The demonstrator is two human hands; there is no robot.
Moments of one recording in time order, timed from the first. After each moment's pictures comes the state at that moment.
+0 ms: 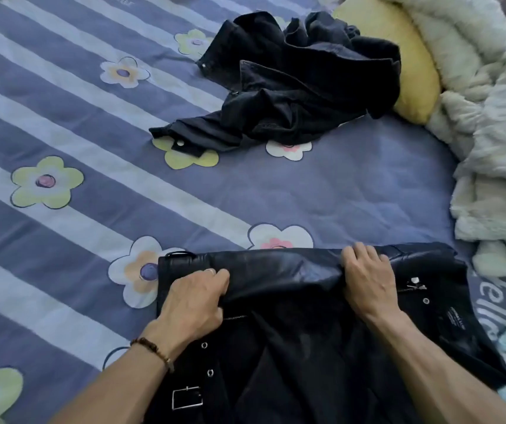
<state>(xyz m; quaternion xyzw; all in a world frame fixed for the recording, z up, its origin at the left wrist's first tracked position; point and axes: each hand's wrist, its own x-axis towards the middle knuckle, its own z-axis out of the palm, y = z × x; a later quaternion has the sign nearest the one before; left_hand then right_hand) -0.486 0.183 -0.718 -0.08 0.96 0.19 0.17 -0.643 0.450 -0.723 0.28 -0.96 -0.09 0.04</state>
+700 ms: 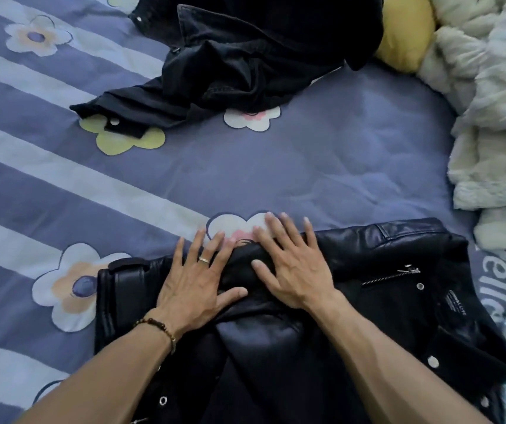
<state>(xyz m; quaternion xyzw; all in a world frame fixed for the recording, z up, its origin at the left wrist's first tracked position) -0.544 0.222 -0.810 -0.01 0.98 0.09 0.15 -0.650 0.414 -0.795 0.37 -0.92 -0.01 -0.11</state>
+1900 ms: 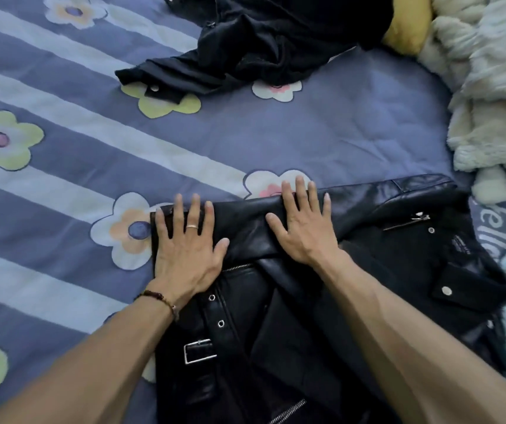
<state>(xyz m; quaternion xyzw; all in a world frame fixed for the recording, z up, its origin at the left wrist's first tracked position) -0.471 0.180 -0.792 -0.12 0.99 0.05 0.08 -0.591 0.371 -0.780 0.22 -0.96 0.03 -0.14</state>
